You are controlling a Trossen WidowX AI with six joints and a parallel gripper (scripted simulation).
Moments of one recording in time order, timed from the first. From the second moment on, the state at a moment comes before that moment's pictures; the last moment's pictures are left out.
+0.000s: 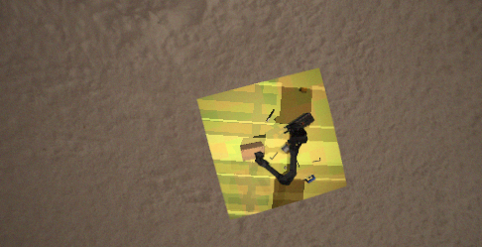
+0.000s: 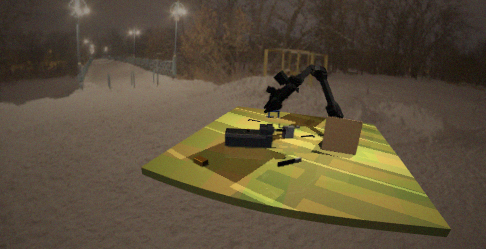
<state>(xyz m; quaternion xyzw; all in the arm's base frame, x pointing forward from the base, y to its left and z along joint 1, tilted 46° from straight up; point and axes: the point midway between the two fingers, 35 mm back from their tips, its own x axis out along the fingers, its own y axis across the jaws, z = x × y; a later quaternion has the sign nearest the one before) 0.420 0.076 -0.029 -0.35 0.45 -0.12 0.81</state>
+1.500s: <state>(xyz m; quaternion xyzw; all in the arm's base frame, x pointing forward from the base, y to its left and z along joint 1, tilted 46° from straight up) 0.459 0.009 -0.078 -0.35 0.45 -0.14 0.81</state>
